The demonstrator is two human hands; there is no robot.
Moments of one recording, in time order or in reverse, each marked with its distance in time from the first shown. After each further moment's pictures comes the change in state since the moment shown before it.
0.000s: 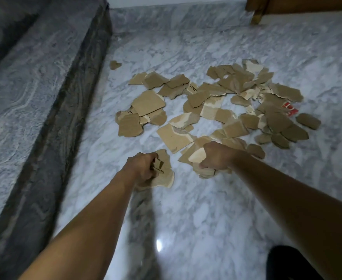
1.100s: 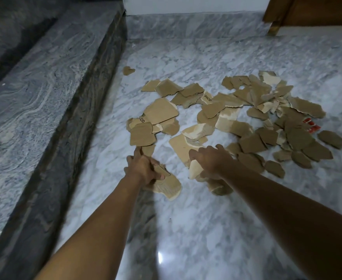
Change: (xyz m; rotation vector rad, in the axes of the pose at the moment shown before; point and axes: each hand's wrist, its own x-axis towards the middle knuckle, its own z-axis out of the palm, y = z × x) left_hand 0.017 -0.024 -0.012 -0.334 0.132 -0.295; right_hand 0.053 -0.031 0.015 -0.511 0.276 -0.298
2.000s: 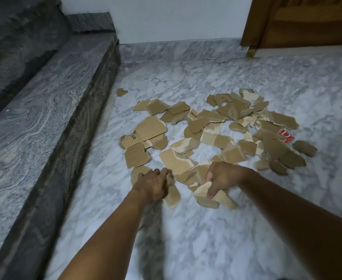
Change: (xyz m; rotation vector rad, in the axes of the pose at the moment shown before) left_hand -0.031 0.052 0.012 0.454 -0.079 0.447; right_hand -0.058 0.057 -0.033 0.655 -0.361 0.217
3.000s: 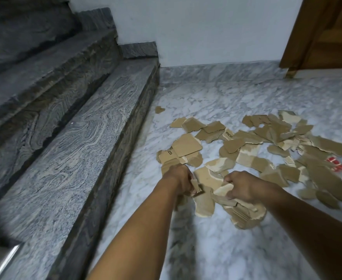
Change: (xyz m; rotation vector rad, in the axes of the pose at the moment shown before) left_hand 0.004 -0.018 -0.081 -0.304 -0.010 -0.291; right_hand 0.013 -0.056 -0.012 -0.027 0.189 -0.058
